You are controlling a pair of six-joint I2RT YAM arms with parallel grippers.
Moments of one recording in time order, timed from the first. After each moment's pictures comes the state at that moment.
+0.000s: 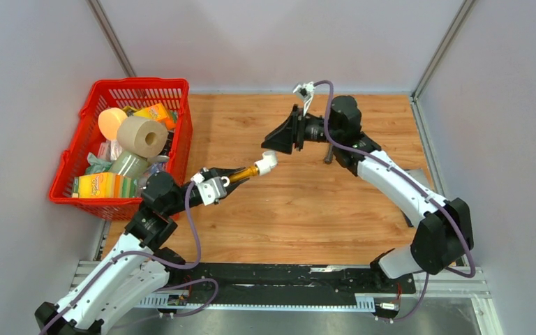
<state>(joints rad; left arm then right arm) -0.57 0.63 0.61 0.08 0.57 0.44 0.55 1.46 1.21 0.21 -0.93 0.57</state>
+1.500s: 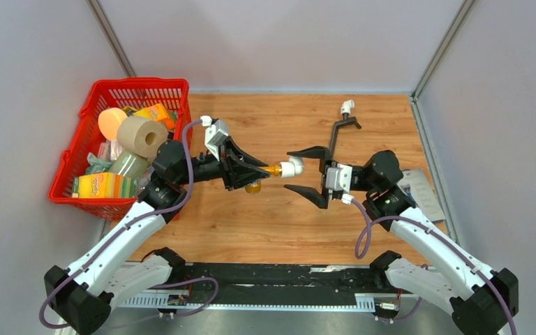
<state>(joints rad) -0.57 0.93 0.84 0.22 0.82 -0.43 0.60 0.92 0.74 0.40 -0.94 -0.54</state>
